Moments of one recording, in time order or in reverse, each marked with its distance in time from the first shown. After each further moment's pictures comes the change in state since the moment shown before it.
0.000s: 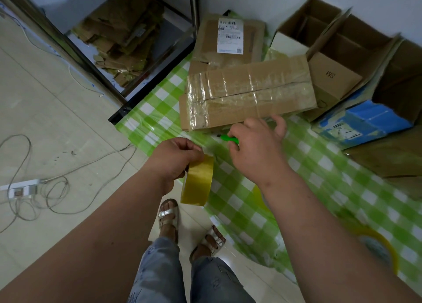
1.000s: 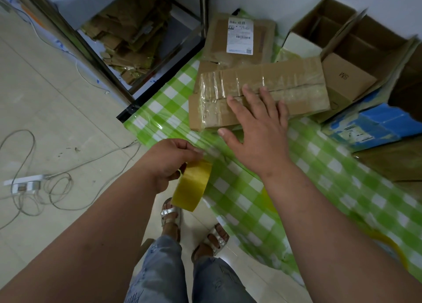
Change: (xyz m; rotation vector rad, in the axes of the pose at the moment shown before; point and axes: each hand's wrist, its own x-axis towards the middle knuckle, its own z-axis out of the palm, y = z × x) left_hand -0.010 0.011 -0.029 0.069 -0.072 -0.084; right_hand 0.020 -0.006 0.012 0.035 0.021 -0.004
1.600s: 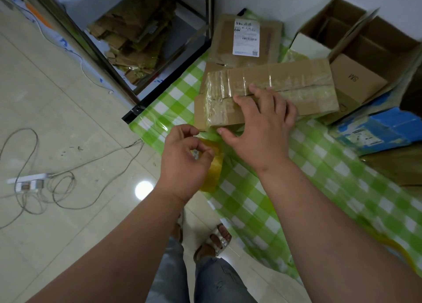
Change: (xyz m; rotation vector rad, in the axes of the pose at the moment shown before) left_hand -0.011 -0.013 0.024 0.304 0.400 0.596; right_hand 0.016 -0.017 0.006 -0.031 0.176 0.095
